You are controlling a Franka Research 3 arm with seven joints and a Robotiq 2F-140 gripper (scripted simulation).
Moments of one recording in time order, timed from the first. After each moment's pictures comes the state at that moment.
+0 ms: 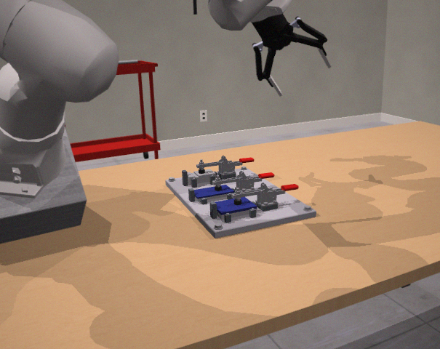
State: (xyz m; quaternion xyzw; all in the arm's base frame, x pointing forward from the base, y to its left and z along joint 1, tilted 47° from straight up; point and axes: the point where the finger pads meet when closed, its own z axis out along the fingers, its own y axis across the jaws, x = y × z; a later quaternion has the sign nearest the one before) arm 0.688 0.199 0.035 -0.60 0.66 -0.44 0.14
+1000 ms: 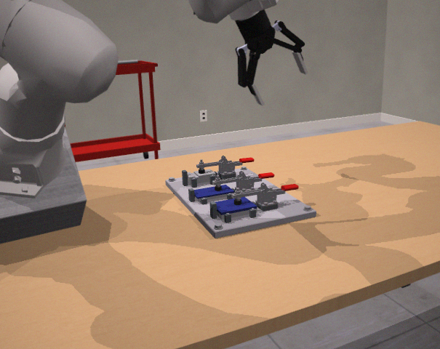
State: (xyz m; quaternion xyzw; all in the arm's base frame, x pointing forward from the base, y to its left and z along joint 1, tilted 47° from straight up) arm 0.631 0.187 0.011 -0.71 0.56 -0.43 -0.01
